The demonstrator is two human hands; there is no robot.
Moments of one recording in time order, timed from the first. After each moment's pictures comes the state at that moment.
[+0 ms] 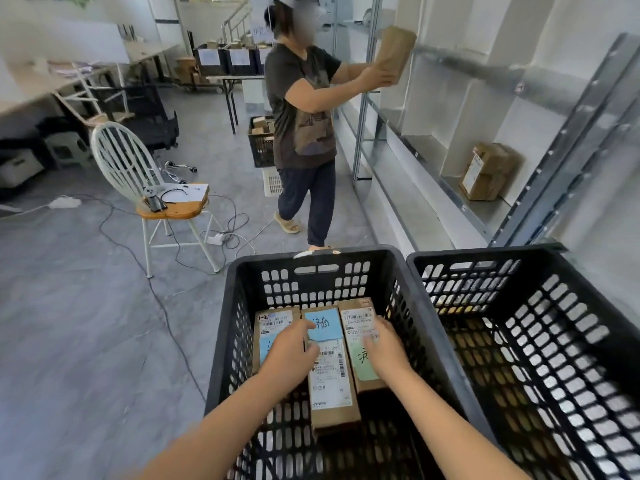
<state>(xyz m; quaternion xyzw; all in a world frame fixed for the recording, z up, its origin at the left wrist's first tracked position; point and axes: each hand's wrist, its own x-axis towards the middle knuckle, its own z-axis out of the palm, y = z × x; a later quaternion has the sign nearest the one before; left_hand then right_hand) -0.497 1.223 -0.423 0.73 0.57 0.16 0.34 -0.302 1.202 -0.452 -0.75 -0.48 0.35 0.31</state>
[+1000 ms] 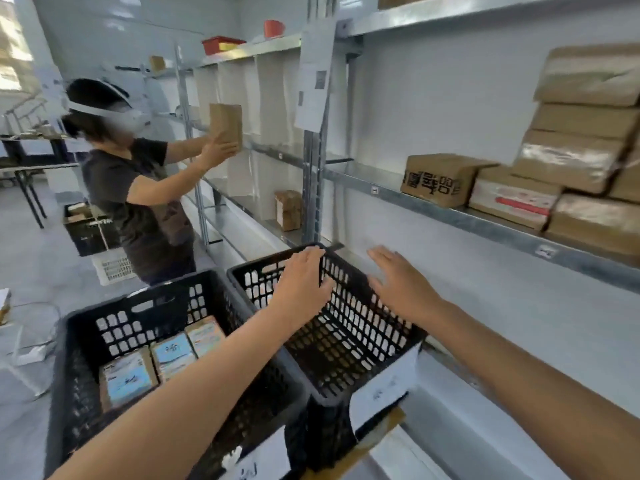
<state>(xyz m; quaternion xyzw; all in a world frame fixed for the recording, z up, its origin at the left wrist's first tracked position) -0.298 1.004 -0.219 0.91 0.24 0.29 0.20 -0.146 0.873 -0.206 -0.82 -0.52 -0.04 0.22</state>
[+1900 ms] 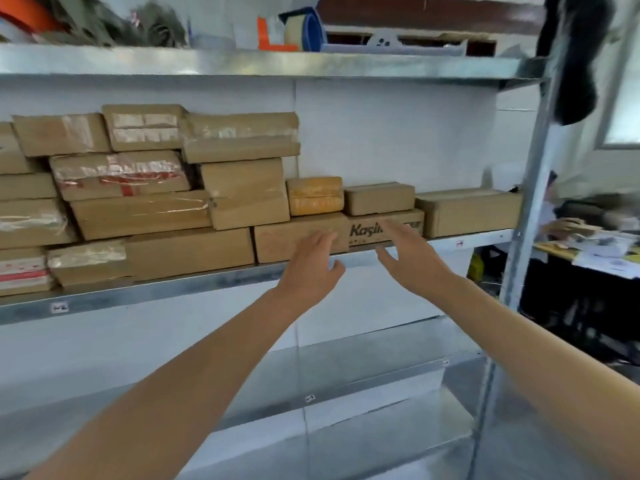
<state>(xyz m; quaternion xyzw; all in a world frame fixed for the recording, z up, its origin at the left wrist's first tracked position) -0.105 0.396 -0.119 0.87 -0.35 0.19 0.28 -0.174 0.208 -0.110 -0.94 0.00 -0.27 0.20</state>
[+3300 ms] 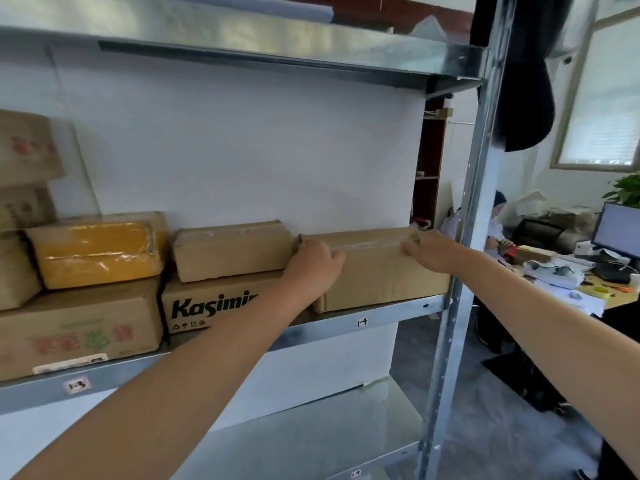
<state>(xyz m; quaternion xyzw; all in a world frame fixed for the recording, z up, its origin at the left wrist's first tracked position) 0.048 0.021 -0.074 0.90 -0.26 0.09 0.33 -0.011 -0.202 -0.055 -0.95 0.22 -0.11 0.20</state>
